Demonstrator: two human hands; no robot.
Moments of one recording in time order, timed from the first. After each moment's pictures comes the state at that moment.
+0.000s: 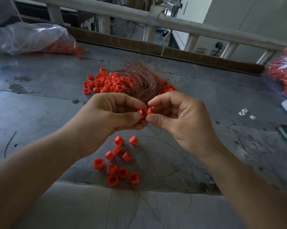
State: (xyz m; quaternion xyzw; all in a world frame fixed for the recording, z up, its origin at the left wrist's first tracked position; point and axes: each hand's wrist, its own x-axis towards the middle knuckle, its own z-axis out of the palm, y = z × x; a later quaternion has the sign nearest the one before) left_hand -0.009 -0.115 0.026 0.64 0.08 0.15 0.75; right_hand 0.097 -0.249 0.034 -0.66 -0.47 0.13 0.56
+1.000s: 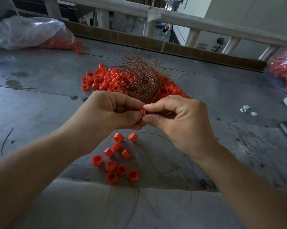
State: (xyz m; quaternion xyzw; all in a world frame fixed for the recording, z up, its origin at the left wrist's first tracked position) left_hand -0.011 -0.116 0.022 0.69 0.10 0.17 0.70; right_hand 0.091 -0.247 0.026 -0.71 -0.50 -0.01 0.49
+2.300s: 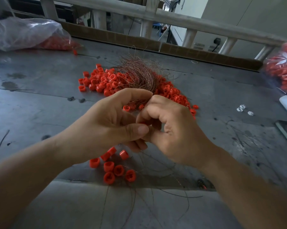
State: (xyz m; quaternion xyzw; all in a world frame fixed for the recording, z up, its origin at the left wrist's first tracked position) left_hand -0.022 -0.121 0.023 0.71 -0.02 0.10 0.70; right_hand 0.083 -0.250 0.034 -0.69 -0.61 0.04 0.39
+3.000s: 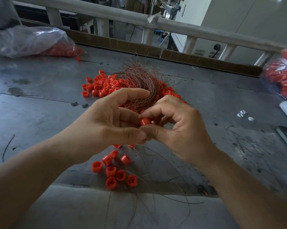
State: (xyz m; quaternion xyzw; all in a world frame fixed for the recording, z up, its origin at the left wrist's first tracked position) left_hand -0.022 -0.115 0.033 0.66 -0.02 0.09 0.74; right_hand 0.090 -0.252 0.037 -0.67 -0.58 0.02 0.47
